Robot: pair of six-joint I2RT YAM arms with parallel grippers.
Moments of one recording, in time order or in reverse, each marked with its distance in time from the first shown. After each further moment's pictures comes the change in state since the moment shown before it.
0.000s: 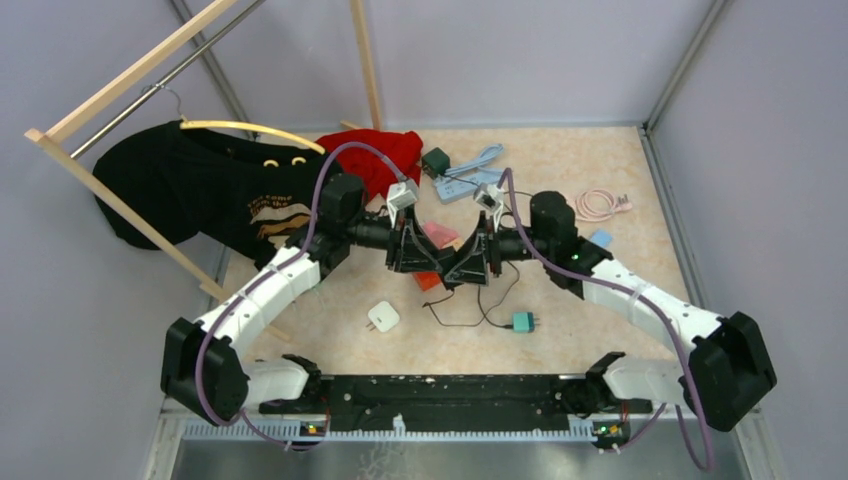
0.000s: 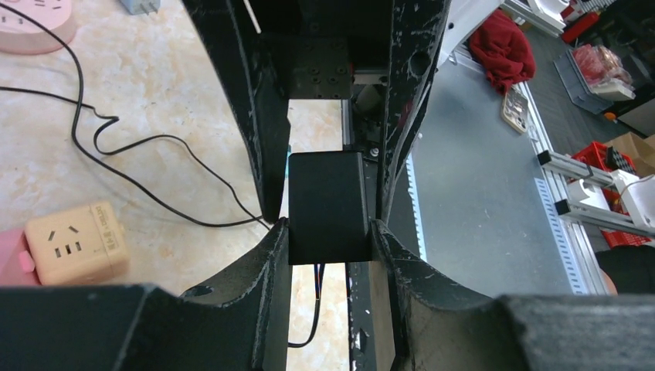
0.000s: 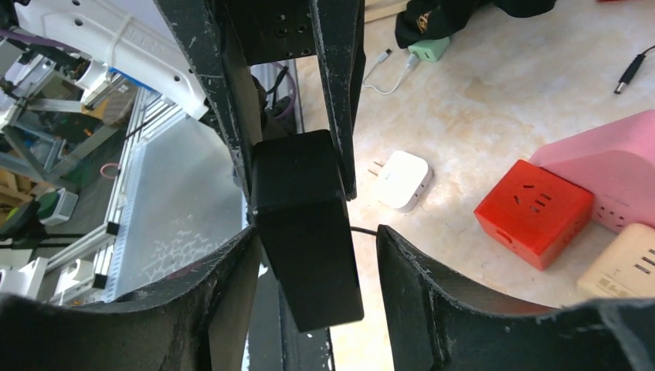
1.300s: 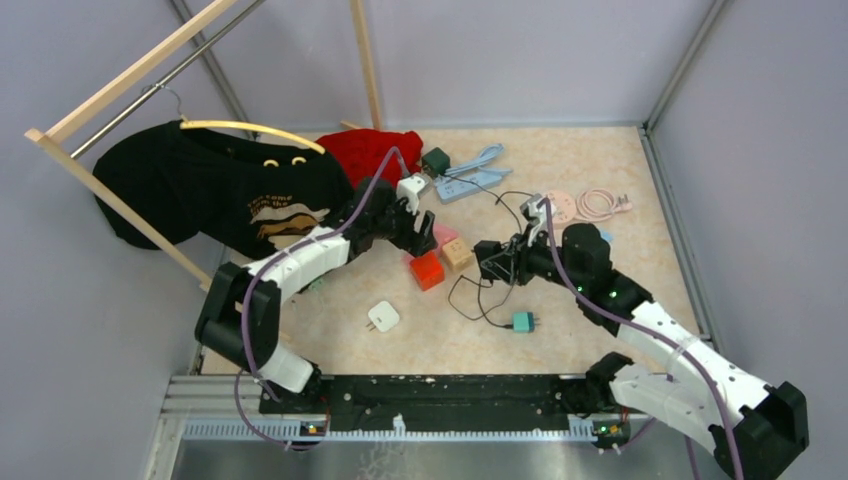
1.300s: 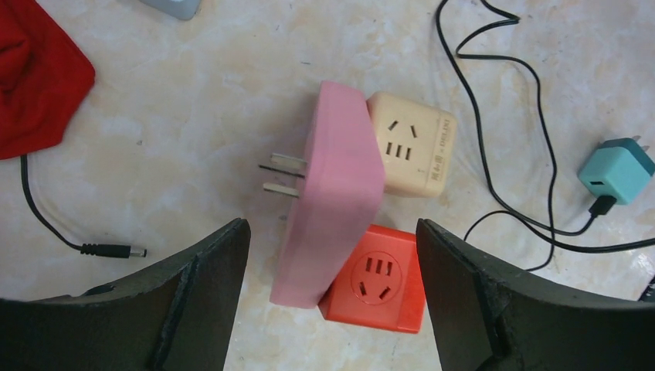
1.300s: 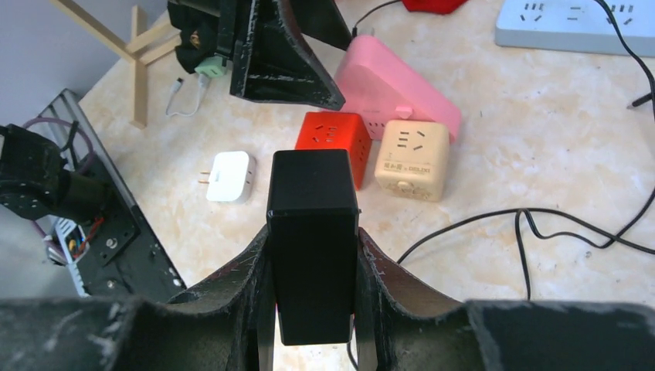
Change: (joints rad) left arm -0.010 0.248 0.007 -0.004 -0.772 0.107; right arm -0.004 -0.340 -0.166 -0.210 0.577 -0.090
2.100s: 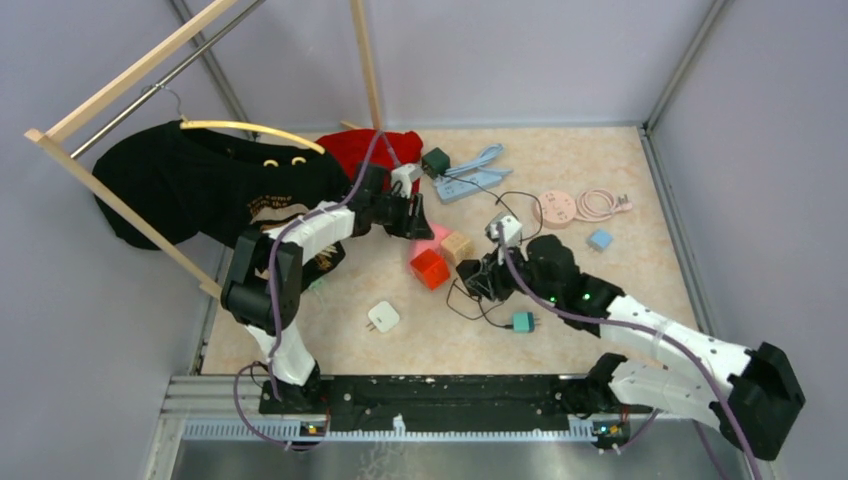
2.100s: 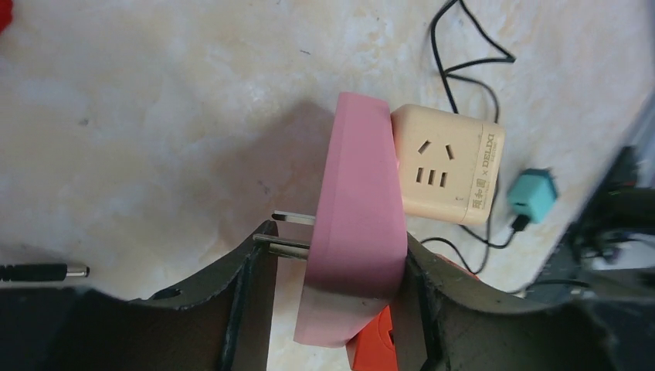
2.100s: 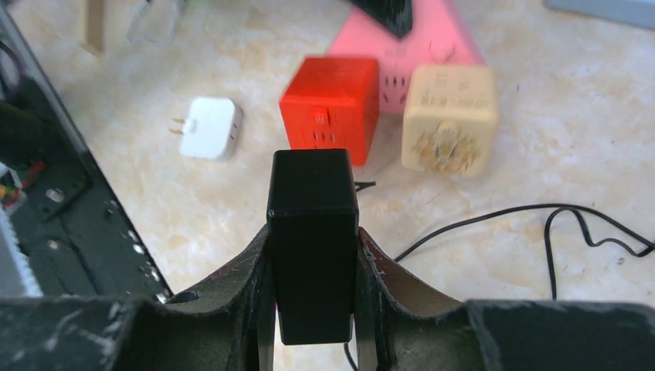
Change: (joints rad) left arm 0.086 0.256 0.197 -0.110 0.168 -0.123; right arm 0.169 0.088 -0.037 0.042 0.132 -0.080
